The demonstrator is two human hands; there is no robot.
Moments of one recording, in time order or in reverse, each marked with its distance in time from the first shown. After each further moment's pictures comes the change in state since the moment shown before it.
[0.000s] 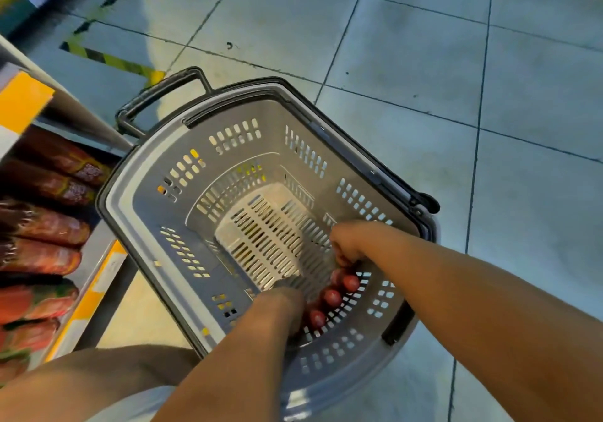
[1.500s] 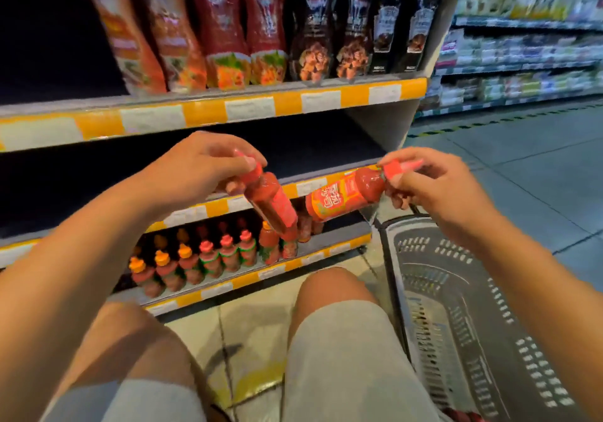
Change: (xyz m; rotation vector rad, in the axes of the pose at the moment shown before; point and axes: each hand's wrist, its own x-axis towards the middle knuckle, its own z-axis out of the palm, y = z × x) left_hand -0.531 -0.172 0.206 -1.178 1.654 -0.044; right_hand -0.307 -0.348 -0.119 0.718 0.540 -1.292
